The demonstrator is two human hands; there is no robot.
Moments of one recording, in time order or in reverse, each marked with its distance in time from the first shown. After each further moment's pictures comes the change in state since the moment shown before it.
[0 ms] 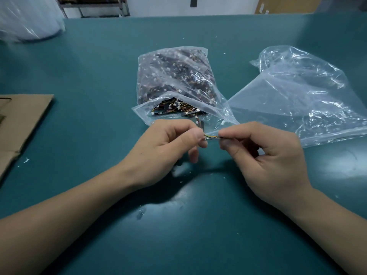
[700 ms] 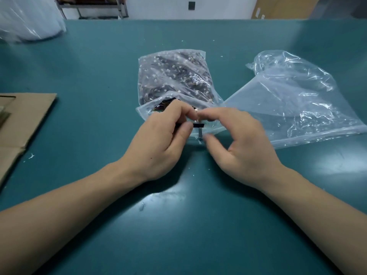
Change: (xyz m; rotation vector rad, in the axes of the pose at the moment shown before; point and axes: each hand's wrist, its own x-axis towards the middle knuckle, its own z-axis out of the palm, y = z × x) left_hand 0.003 -0.004 -0.001 0.408 0.237 0.247; right_hand 0.022 -0.003 0.014 -0.231 -0.163 -0.116
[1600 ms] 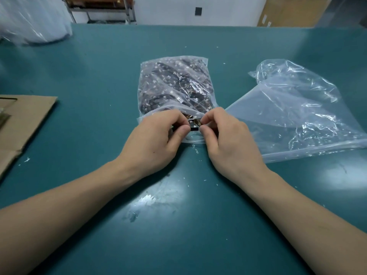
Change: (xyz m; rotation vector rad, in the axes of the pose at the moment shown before) left_hand 0.018 -0.024 0.005 0.253 0.002 -0.116; right_hand 0.020 0.016 0.020 -0.030 -0.067 0.314
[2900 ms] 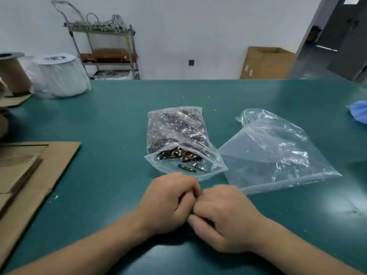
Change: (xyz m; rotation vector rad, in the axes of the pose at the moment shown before) left_hand -0.040 0.041 -0.021 -0.115 -0.107 0.221; right_hand -0.050 -0.040 -0.033 -0.221 -0.290 -0.592
